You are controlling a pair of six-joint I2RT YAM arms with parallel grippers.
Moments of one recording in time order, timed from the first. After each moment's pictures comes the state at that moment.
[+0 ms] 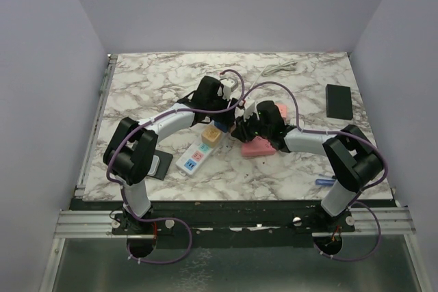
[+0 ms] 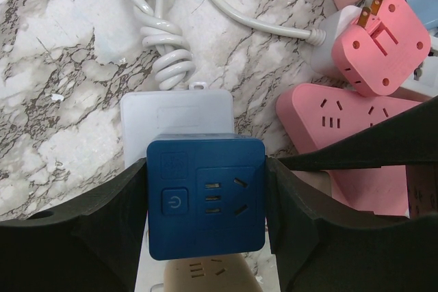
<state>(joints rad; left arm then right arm) -0.57 1.81 1.23 -0.17 0.21 -0.05 0.59 1.69 0.80 0.35 -0.29 -0.01</state>
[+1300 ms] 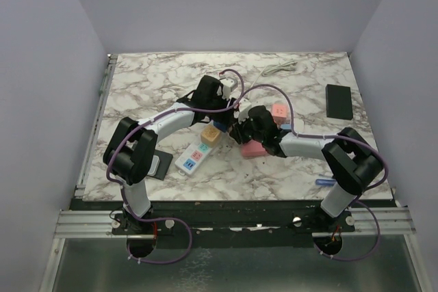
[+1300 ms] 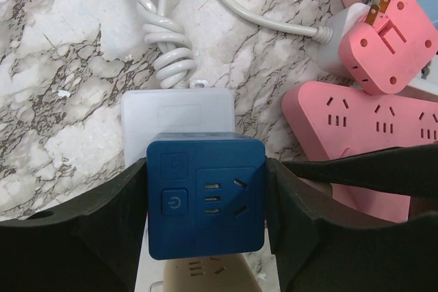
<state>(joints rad) -0.56 1.81 1.24 -0.20 0.21 -0.04 0.71 1.67 0.80 0.34 -0.01 0.03</state>
